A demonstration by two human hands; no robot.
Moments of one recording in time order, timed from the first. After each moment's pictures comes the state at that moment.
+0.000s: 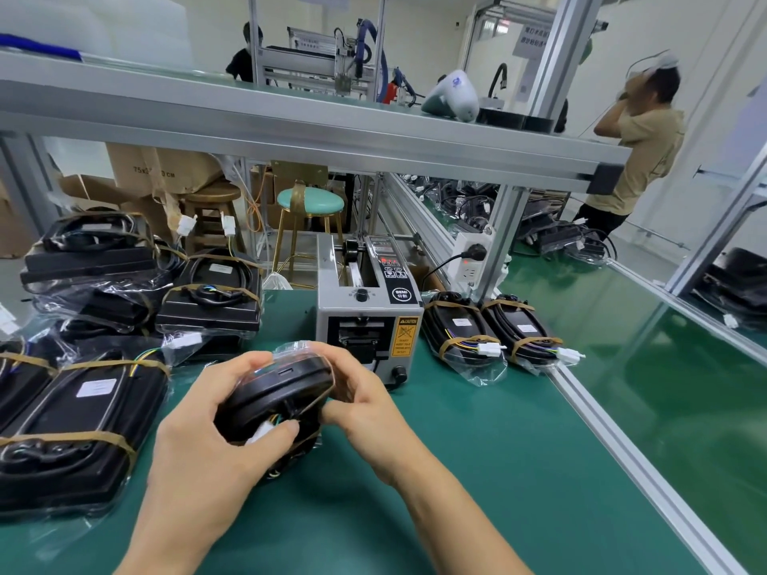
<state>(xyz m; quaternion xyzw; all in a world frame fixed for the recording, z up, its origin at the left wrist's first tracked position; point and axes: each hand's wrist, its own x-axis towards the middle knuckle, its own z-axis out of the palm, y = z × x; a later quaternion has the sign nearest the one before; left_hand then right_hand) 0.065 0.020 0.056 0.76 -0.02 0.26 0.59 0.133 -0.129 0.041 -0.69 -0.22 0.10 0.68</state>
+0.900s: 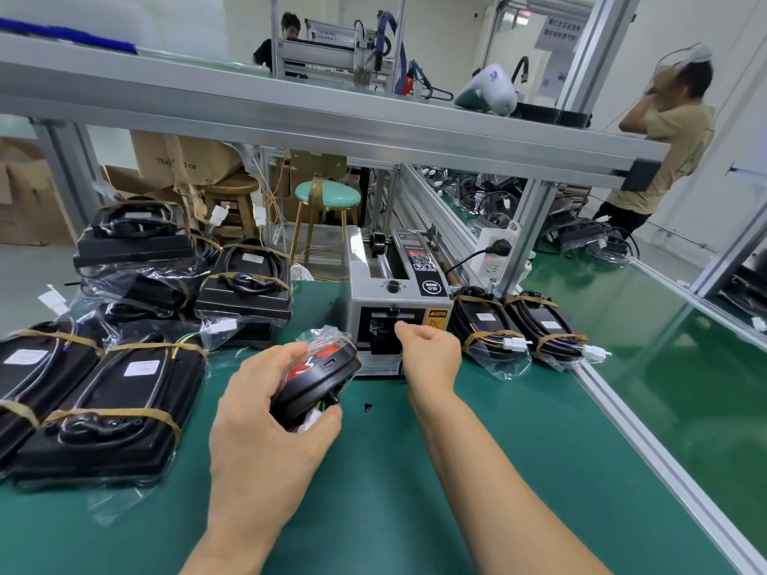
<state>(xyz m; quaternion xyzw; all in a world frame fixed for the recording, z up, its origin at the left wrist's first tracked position) 0.057 0.007 0.051 0.77 0.01 0.31 0.56 0.187 -0.130 0.045 -0.73 0.21 -0.12 0.64</state>
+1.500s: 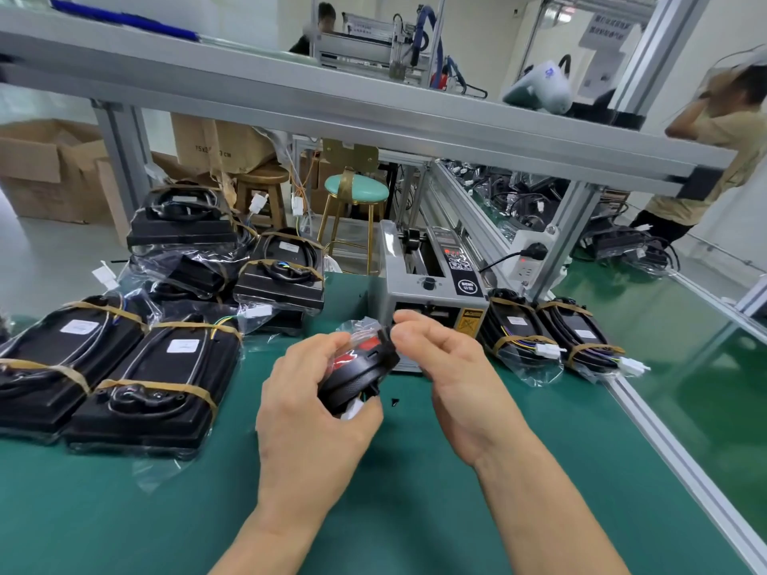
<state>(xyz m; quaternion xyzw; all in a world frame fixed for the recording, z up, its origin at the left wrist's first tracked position) 0.057 0.000 0.057 0.78 0.03 0.34 0.52 0.111 -0.124 0.097 -0.66 -0.09 0.10 0.74</state>
